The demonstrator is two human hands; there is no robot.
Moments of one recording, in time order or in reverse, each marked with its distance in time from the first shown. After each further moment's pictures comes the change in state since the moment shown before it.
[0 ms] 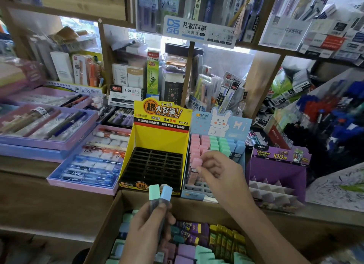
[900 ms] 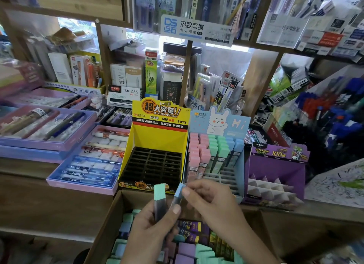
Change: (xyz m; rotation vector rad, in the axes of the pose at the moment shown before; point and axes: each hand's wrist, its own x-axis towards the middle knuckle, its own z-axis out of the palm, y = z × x) left_hand -0.011 0.003 0.006 -0.030 -0.050 0.056; right_hand -0.049 -0.020 0.010 0.164 -0.230 0.243
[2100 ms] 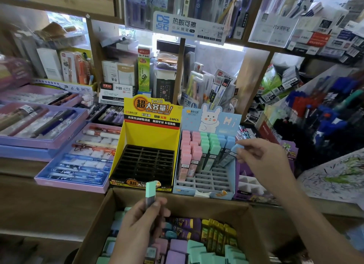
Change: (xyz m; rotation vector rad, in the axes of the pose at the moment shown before) left_hand 0.013 -0.013 -0.008 -0.013 0.021 -0.057; right_hand 0.039 0.000 -0.130 -0.382 0.420 -0.147
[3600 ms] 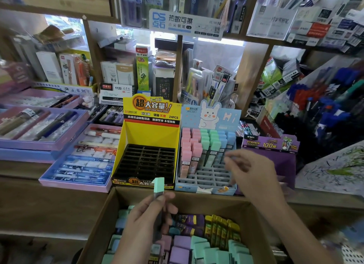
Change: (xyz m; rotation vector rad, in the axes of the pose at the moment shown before) left_hand -0.007 0.008 0.007 0.010 -0.100 0.003; right_hand -0.045 -0.014 0.027 0.040 -0.030 0.024
